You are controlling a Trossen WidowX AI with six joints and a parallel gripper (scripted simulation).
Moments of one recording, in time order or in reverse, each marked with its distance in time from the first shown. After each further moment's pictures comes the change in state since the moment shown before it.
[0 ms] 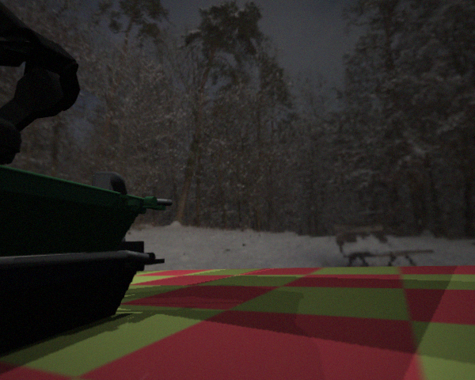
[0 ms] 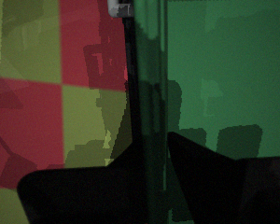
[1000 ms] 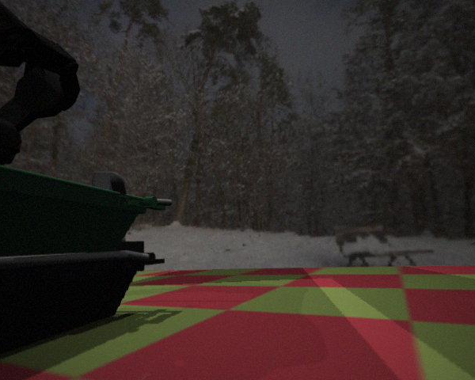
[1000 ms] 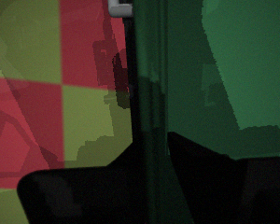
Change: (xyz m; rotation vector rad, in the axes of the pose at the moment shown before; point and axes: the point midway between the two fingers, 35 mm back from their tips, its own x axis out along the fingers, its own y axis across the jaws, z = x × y) arm 0.000 0.000 0.000 0.000 0.000 0.000
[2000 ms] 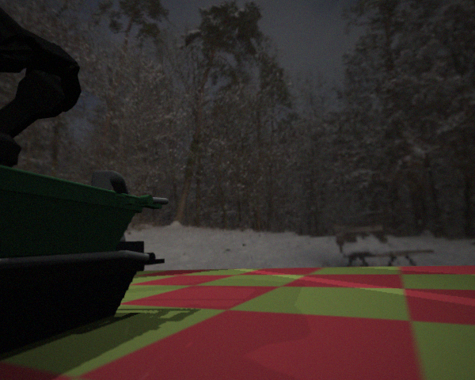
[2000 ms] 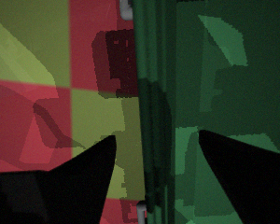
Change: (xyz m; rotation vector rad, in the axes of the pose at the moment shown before) arm 0.006 0.006 0.004 0.003 -0.002 0.035
